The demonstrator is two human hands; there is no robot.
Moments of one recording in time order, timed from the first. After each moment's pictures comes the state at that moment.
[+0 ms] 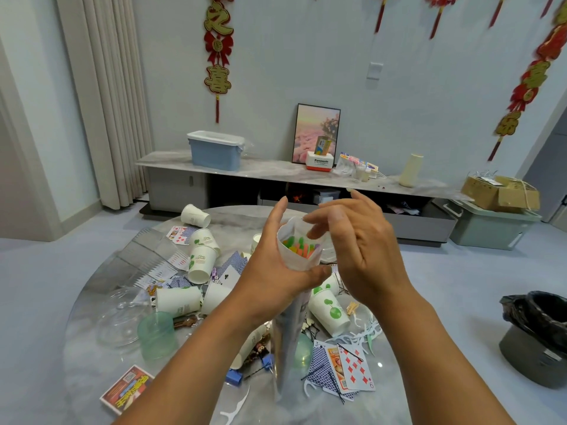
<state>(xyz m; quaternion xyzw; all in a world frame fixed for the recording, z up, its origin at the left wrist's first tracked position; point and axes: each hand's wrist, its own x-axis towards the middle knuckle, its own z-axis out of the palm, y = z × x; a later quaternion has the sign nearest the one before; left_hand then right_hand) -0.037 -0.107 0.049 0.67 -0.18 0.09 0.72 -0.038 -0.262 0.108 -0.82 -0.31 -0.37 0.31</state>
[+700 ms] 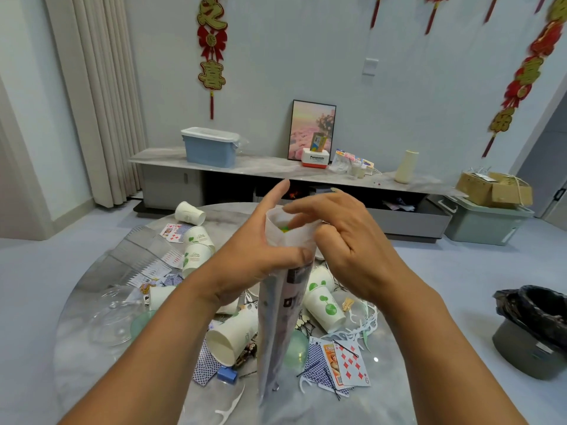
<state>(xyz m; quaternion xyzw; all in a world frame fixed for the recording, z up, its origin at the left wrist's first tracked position) -0.029 -0.082 0.075 0.65 -0.25 -0.01 0.72 -0.050 -0.261 0.130 -0.87 -0.32 -0.23 0.29</state>
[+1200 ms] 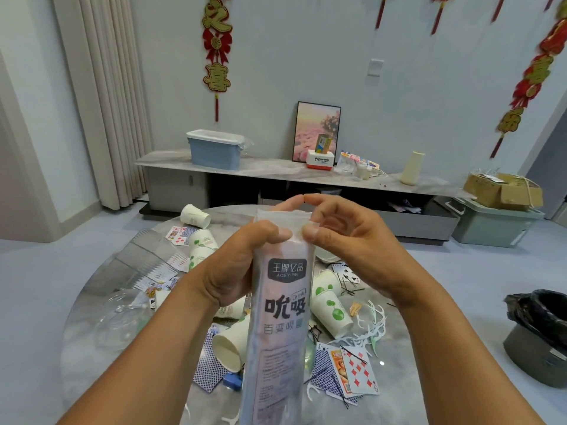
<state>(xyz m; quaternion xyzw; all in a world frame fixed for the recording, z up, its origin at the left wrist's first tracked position) -0.028 -0.067 0.081 0.57 -0.25 -0.12 0.77 -0.023 -0.268 0.116 -0.75 -0.35 -0.05 0.56</state>
